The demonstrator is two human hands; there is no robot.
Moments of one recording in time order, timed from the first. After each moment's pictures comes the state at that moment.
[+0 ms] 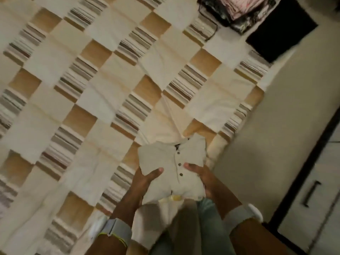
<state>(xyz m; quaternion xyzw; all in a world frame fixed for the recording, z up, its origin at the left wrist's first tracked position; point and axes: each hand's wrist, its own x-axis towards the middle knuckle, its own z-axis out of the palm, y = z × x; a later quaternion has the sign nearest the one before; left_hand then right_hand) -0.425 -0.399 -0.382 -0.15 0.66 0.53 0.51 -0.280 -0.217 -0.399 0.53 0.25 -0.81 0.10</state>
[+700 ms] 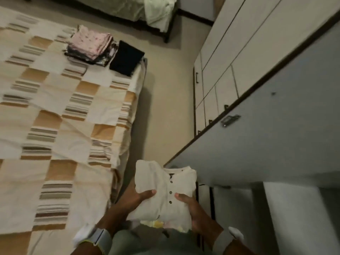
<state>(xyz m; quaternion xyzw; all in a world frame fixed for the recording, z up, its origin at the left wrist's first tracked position) -0.173 -0.446 -0.224 0.30 0.62 0.31 0.65 0.068 -0.426 -0.187 0.60 0.11 -0.77 -0.19</state>
